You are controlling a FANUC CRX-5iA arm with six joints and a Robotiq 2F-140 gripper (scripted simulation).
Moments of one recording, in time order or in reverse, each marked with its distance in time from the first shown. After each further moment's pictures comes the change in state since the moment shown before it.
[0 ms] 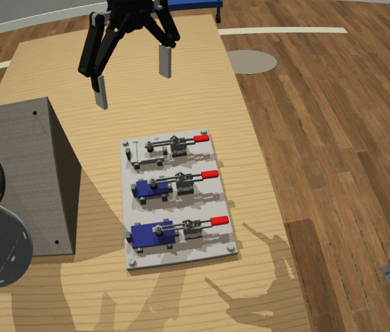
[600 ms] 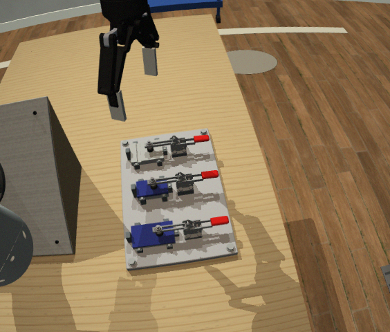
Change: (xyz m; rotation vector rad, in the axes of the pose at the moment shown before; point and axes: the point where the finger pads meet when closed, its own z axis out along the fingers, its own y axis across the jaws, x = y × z) arm -0.018 -0.014 0.027 0.084 0.005 -0.462
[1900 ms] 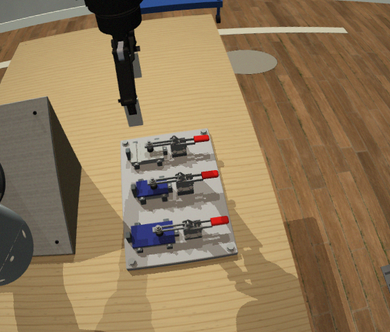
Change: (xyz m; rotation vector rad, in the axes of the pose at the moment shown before) arm -0.012 -0.015 0.025 0.072 0.030 -0.437
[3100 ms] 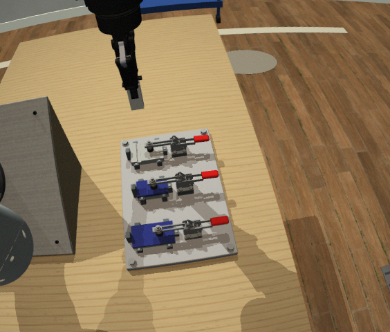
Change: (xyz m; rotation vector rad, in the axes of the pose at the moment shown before) arm 0.000 0.000 0.000 0.001 0.000 -0.003
